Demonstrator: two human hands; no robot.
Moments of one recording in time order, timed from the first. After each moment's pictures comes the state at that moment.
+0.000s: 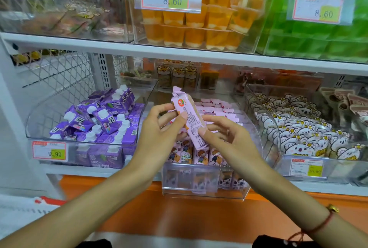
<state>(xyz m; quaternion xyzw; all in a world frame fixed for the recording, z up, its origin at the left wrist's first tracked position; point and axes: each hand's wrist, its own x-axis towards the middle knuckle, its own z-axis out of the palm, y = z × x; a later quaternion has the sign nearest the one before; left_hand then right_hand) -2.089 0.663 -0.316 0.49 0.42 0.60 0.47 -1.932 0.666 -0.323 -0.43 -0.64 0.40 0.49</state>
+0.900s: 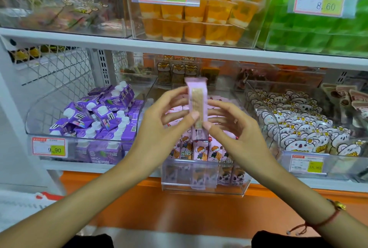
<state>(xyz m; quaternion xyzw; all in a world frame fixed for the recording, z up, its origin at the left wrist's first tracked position) -2.094 0.658 -0.310 0.64 0.35 0.58 0.37 -1.920 0.663 -0.319 -0.38 -0.72 0.31 0.50</state>
